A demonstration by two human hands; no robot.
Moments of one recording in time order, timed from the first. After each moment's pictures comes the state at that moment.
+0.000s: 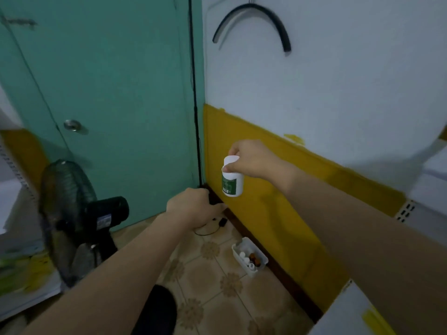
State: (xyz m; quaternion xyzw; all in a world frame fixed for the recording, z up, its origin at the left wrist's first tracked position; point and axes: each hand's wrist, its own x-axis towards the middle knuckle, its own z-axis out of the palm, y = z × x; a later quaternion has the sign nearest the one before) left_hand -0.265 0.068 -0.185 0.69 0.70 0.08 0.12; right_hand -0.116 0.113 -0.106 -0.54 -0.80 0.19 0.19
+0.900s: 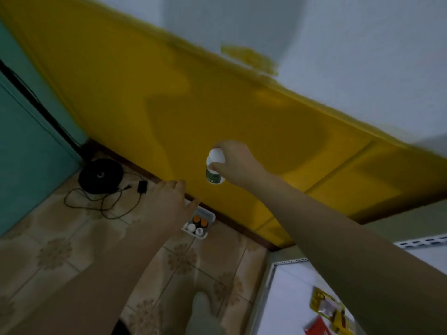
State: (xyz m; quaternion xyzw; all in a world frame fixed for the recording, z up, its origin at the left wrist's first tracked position) left_hand -0.166 0.479 -0.430 0.86 0.50 0.02 0.08; right_hand 0.004 0.475 -0.360 -0.74 -0.63 0.23 0.10
